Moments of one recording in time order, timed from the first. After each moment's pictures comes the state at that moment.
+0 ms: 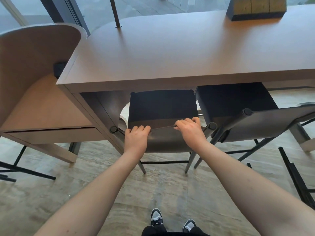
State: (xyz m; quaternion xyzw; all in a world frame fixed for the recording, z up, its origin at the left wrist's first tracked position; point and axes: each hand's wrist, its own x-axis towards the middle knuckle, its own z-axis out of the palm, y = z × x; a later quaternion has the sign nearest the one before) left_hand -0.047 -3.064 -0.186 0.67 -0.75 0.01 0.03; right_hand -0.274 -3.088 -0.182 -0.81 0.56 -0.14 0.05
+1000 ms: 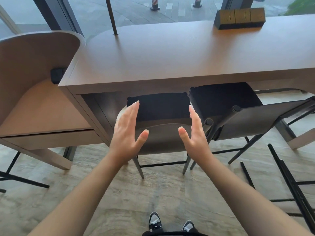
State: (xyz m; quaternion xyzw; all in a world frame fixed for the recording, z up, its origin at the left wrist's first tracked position) left_hand -0.020 -3.011 -0.102 0.54 -0.76 -0.13 0.35; right_hand -0.260 -2.996 -0.113 -0.64 0.57 -0.44 0.29
